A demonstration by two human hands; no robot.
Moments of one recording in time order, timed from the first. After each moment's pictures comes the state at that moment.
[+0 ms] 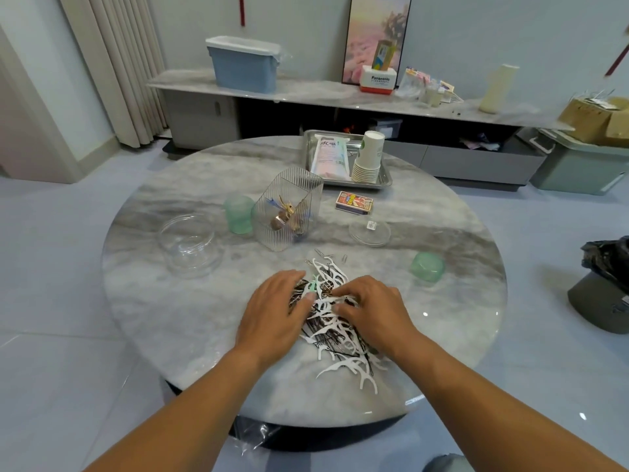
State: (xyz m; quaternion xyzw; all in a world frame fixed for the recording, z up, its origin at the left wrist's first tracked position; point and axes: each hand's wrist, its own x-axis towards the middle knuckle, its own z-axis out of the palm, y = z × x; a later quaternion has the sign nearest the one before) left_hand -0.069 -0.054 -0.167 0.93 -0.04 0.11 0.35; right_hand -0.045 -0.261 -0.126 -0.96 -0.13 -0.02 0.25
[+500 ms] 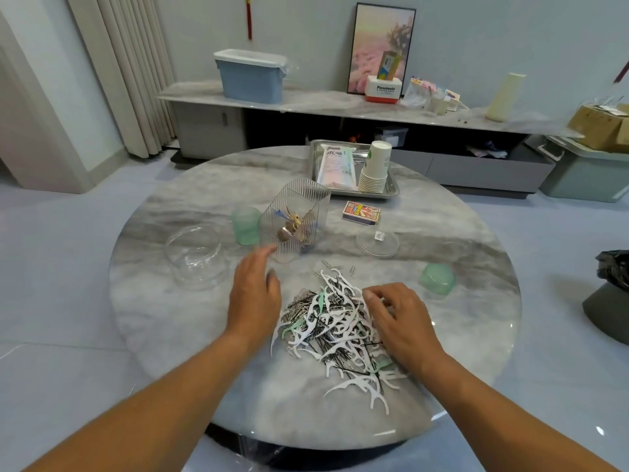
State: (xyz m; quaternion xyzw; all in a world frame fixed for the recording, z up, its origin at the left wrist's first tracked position) left_hand -0.042 -0.030 -0.135 0.86 0.03 0.25 0.44; right_hand -0.043 -0.280 -0.131 -0.93 -0.08 -0.08 0.36
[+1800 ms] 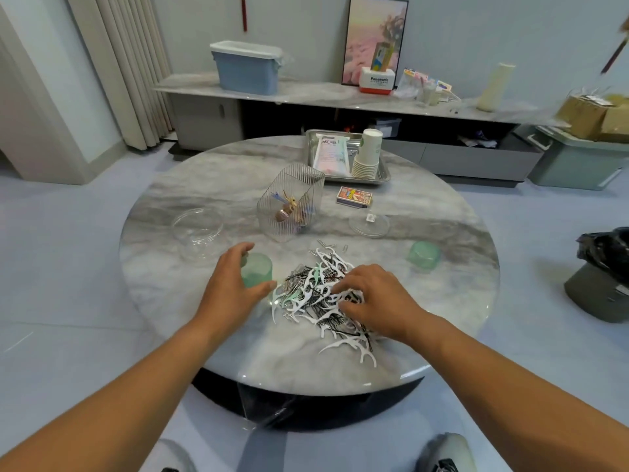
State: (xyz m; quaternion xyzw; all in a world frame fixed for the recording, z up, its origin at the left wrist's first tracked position) left_hand -0.091 0.008 -0.136 0.87 0.03 0.13 0.48; right_hand -0.063 -0.273 -0.106 -0.95 -0.25 0.02 0.19
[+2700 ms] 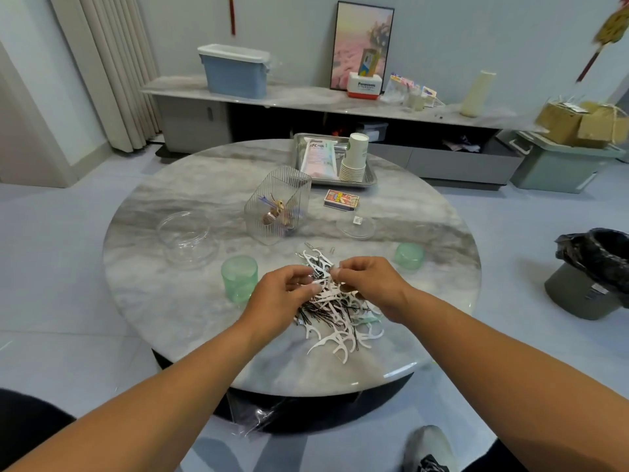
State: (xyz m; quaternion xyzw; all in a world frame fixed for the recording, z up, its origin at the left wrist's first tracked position) left_hand -0.091 -0.076 -0.116 0.79 0.02 -0.01 0.61; right_hand -0.049 -0.270 -0.083 -0.80 0.01 0.15 0.59
